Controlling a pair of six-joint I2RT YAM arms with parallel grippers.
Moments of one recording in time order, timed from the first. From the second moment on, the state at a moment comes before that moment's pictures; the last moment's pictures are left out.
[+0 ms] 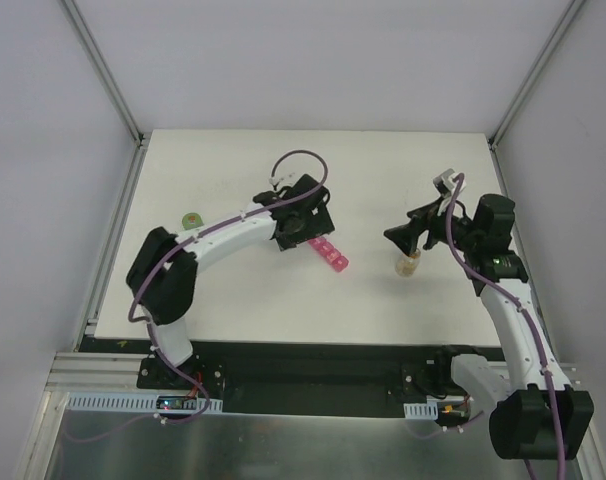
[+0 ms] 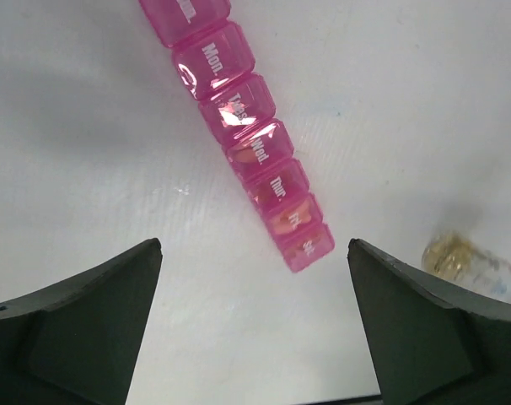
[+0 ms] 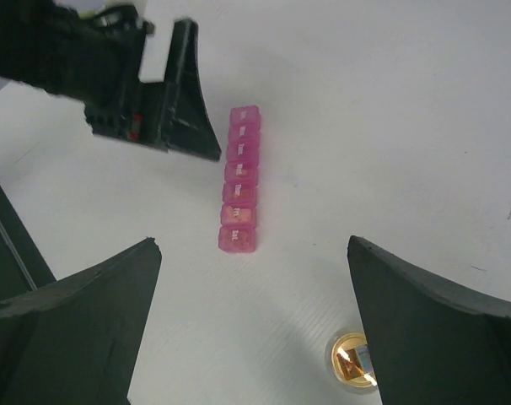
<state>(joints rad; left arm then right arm) -0.77 1.86 1.42 -0.64 -0.22 -1.16 0.00 0.93 0.76 -0.19 -0.83 -0.03</state>
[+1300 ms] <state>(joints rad) -0.53 0.85 0.82 -0.52 -0.37 0.05 0.67 2.11 1.78 -0.77 -0.27 -0.22</state>
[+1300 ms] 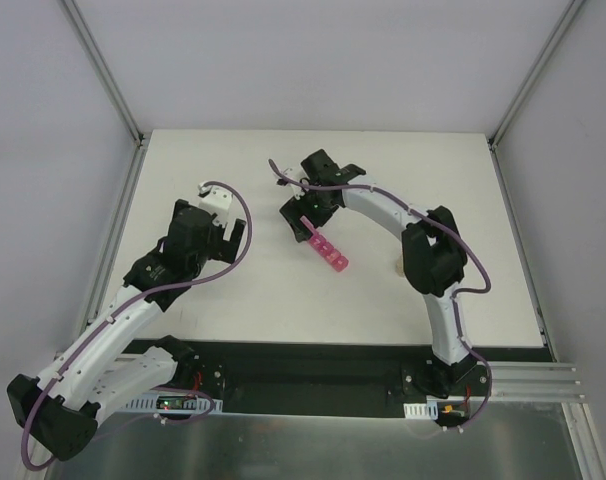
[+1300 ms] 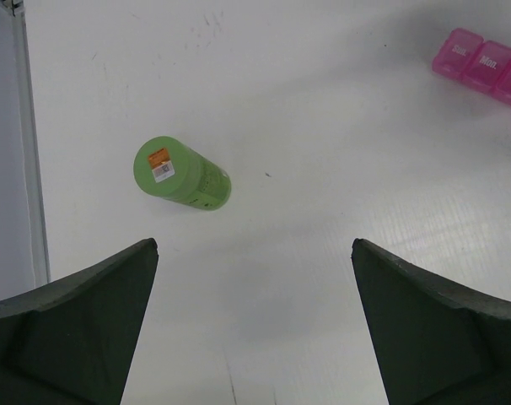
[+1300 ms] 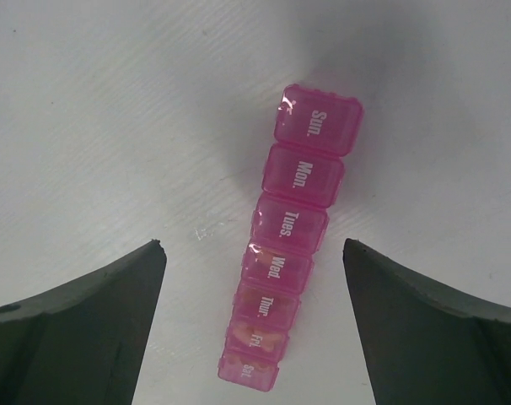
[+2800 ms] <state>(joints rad) -0.53 0.86 0.82 -0.52 -0.35 0.05 0.68 2.28 1.90 -0.84 -0.18 -0.24</state>
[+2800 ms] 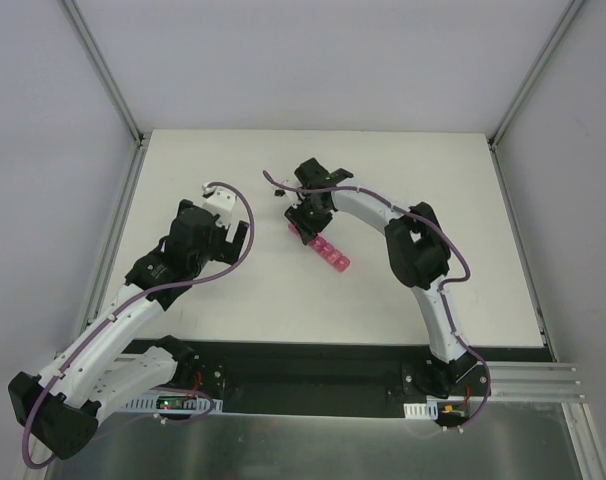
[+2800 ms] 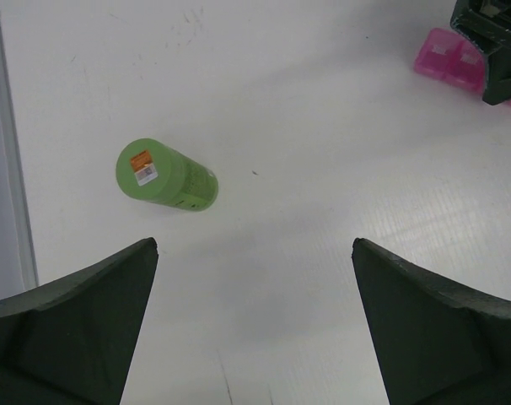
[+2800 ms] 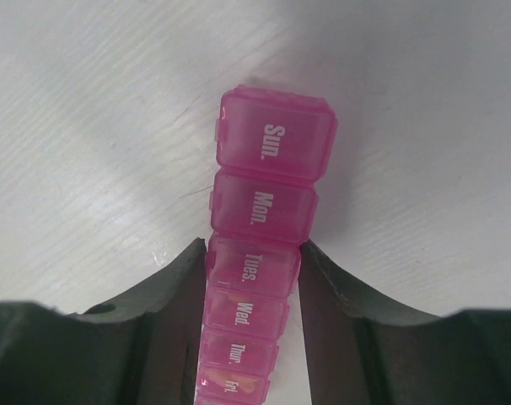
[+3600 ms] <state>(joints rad) -0.52 0.82 0.55 -0.23 0.26 0.00 0.67 2.06 1.55 -0.80 -0.51 -0.60</state>
